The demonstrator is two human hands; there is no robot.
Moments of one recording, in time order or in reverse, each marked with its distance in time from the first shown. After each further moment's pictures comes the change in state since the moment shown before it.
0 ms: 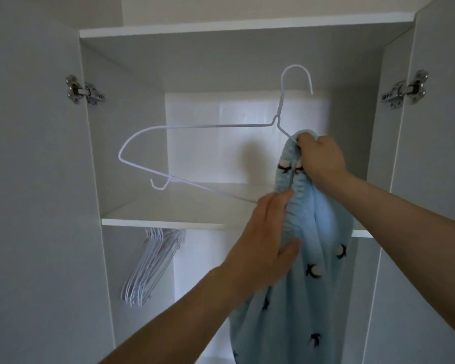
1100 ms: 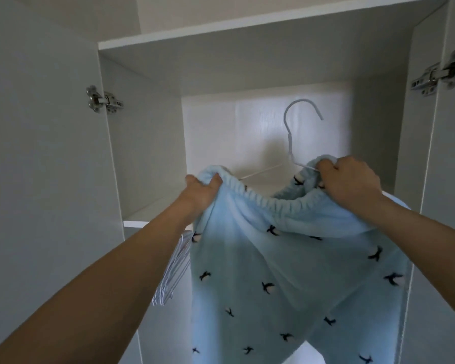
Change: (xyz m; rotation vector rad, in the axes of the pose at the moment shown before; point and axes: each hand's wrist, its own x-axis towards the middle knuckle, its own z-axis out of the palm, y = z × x) left_hand 0.045 -0.086 -0.103 0.048 0.189 -0.950; right_hand -0.015 0.044 -0.001 -0.362 -0.090 -0.069
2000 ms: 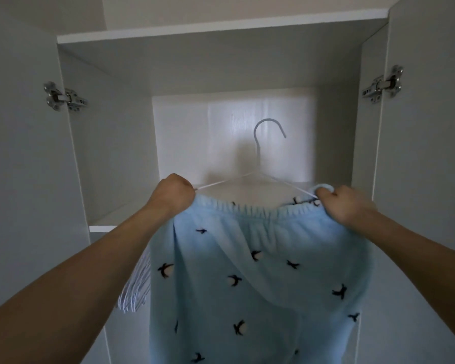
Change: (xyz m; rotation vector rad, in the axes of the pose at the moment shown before) left_hand 0.010 0.003 0.001 0.357 0.037 0.222; right_hand -0.030 0.054 -0.023 -0.165 -0.238 0.087
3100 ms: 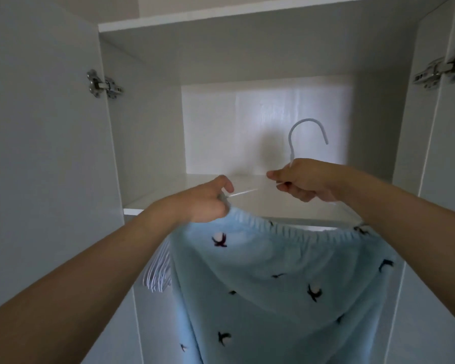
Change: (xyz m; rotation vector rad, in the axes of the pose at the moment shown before) left_hand -0.044 -0.007 -0.019 -0.074 -0.443 0.190; right_hand 0.014 -0.117 0.007 0.578 -0.695 -0.162
